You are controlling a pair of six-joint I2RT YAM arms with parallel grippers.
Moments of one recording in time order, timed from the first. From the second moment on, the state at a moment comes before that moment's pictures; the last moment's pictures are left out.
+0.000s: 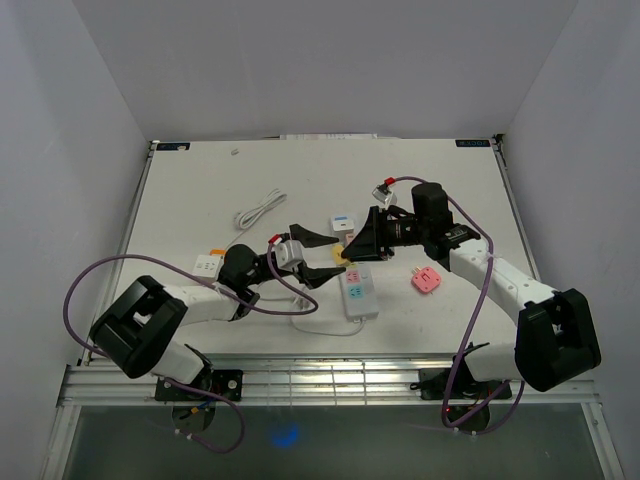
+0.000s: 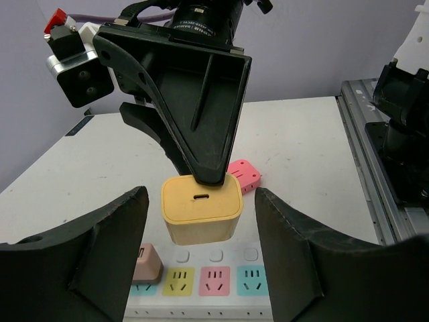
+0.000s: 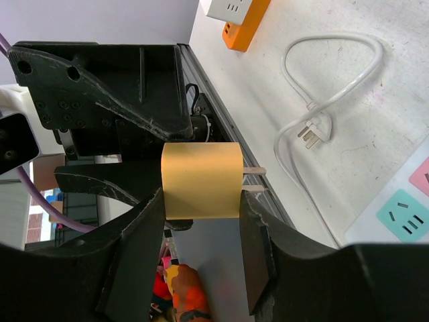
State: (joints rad) left arm -0.67 1.43 0.44 1.31 0.72 0.02; right arm 0.43 1.33 0.87 -0.08 -0.99 0.73
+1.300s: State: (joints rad) left arm -0.68 1.45 0.48 1.26 0.76 0.04; right arm 0.42 1.31 0.83 -0.03 -1.00 0.76
